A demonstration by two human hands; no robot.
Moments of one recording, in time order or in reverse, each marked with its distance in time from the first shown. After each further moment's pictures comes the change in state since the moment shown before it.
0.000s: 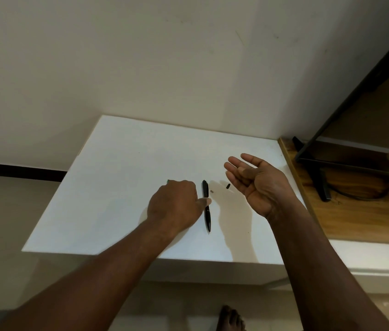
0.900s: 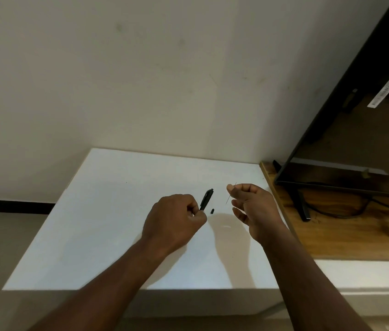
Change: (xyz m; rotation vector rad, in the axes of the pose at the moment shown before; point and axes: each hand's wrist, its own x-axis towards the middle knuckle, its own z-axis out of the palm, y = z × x) left_hand -0.007 0.029 -0.028 -0.332 0.121 0.086; right_hand -0.007 -0.013 -0.022 -0.385 0.154 -0.140
